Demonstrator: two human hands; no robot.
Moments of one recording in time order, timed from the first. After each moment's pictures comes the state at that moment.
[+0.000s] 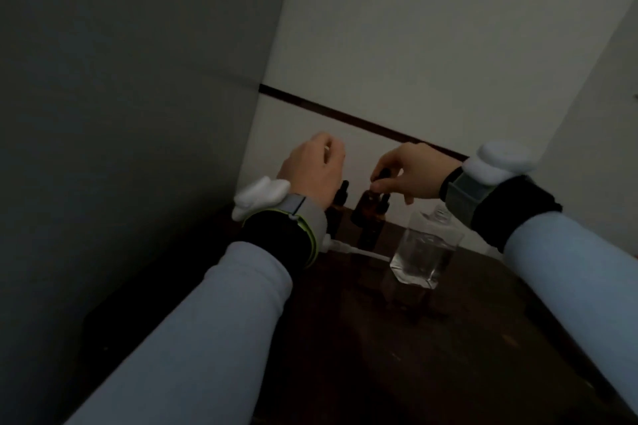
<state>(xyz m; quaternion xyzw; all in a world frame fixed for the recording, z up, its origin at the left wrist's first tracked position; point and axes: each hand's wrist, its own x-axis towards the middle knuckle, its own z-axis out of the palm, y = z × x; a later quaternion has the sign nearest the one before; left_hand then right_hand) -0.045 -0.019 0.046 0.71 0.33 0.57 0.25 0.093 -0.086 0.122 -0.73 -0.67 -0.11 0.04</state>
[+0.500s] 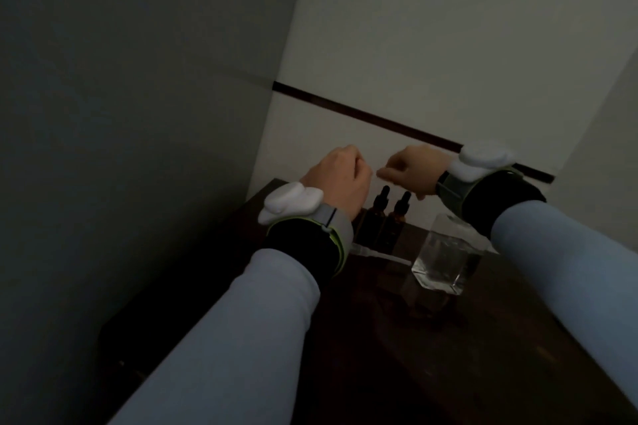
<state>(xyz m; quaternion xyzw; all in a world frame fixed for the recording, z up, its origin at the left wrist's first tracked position) -0.039 -0.016 0.039 0.77 0.36 0.50 0.18 0.112 -0.036 0.107 -0.77 -0.62 -0.16 0.01</state>
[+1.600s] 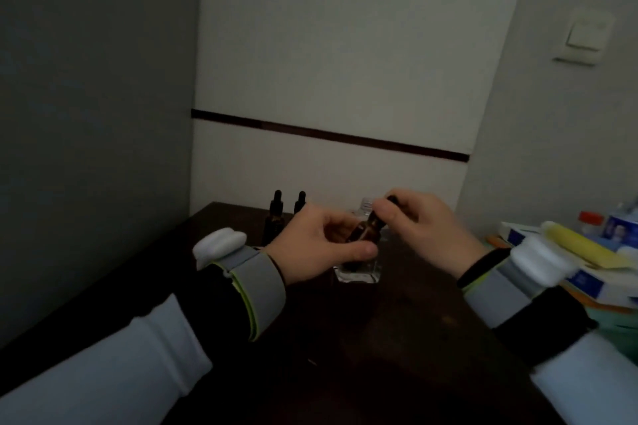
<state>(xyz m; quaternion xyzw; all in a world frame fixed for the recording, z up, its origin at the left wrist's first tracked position) -0.002 -0.100 0.031 0.83 0.11 0.33 0.44 0.158 -0.189 0.061 -0.63 -0.67 -0.08 0.39</state>
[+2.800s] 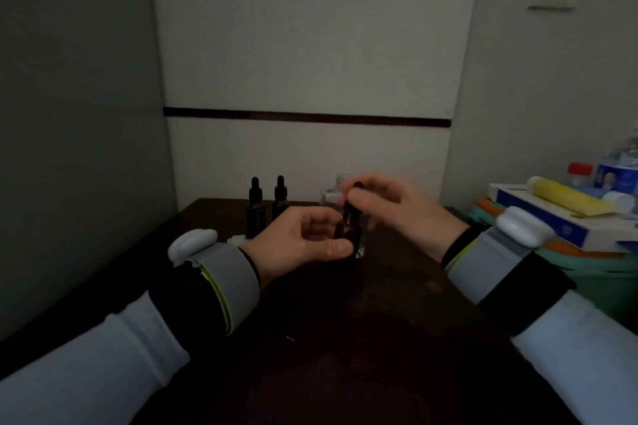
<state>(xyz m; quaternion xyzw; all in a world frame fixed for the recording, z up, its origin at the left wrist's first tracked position) 0.004 -0.105 0.015 0.80 0.11 0.24 0.54 0.162 -0.199 0.043 -0.53 -0.63 0.20 0.54</state>
